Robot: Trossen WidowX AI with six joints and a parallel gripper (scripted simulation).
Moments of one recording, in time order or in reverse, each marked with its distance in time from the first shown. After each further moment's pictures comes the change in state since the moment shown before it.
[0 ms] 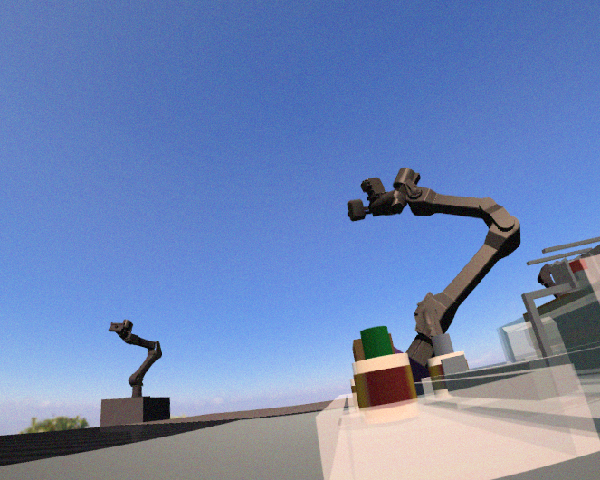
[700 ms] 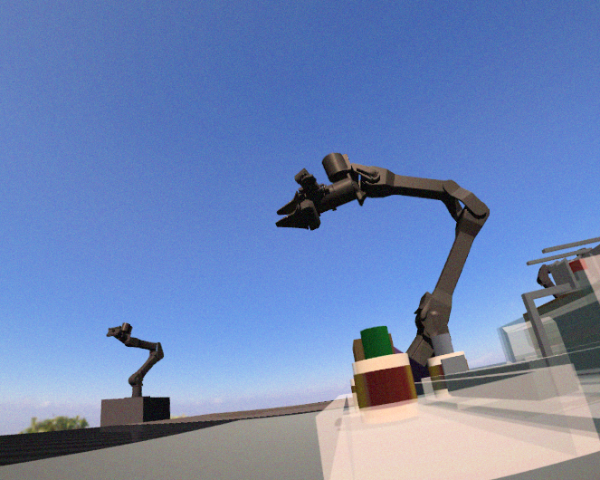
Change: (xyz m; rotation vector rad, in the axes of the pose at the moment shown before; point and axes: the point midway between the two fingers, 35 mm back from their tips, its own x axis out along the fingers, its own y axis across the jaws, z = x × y) arm -0.110 0.315 0.012 -0.475 -0.087 1.012
